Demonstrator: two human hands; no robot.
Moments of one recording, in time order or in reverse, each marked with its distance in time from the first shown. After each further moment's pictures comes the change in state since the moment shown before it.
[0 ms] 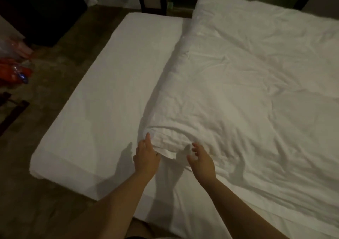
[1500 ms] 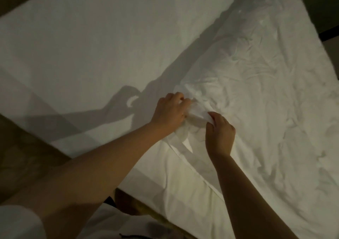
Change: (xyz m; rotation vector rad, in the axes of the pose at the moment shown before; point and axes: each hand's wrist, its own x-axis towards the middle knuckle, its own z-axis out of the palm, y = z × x) left_hand 0.094 -0.043 -0.025 -0.301 0.238 0.641; right_hand 0.041 -0.109 0.051 -0.821 0.341 -0.389
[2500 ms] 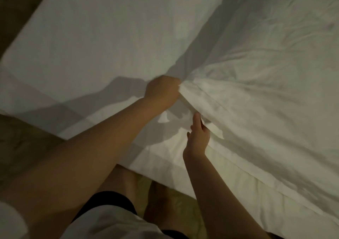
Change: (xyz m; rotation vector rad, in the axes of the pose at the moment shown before) left_hand 0.015 -0.078 -0.064 0.109 -0.452 -0.312; right_hand -0.053 -0.126 0.100 1.232 -0.034 1.184
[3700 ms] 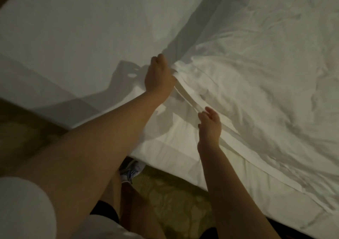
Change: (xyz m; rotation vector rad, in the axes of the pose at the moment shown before) left_hand -0.021 0.007 0.056 -0.313 0.320 -0.145; right_hand -0.010 0.006 -0.069 -0.297 0.033 -0.188
